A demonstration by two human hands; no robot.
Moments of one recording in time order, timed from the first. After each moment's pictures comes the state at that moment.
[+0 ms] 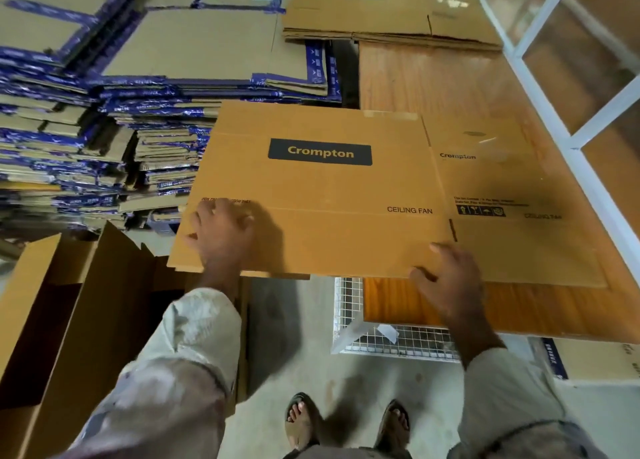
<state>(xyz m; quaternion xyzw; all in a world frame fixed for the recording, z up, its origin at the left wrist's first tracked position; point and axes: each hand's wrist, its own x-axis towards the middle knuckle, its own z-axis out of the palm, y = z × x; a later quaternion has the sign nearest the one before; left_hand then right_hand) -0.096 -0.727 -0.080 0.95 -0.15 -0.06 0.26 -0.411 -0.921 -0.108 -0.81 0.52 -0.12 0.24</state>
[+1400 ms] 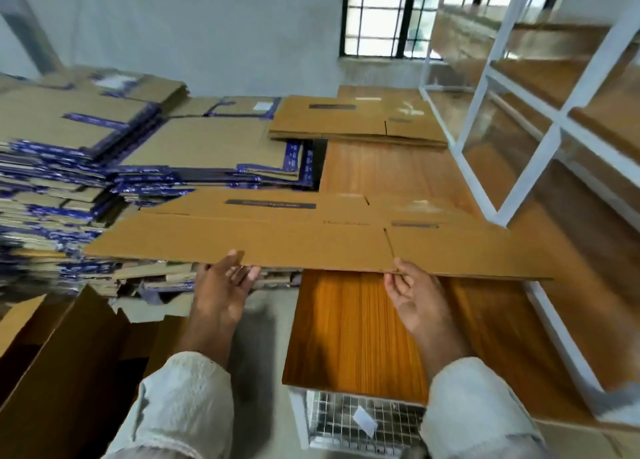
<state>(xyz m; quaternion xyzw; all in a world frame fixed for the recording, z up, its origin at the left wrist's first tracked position) -0.219 -0.805 0.000 0.42 0.12 -0.27 0.86 -0.434 -1.001 0.016 -0.19 0.41 -0.34 0.82</state>
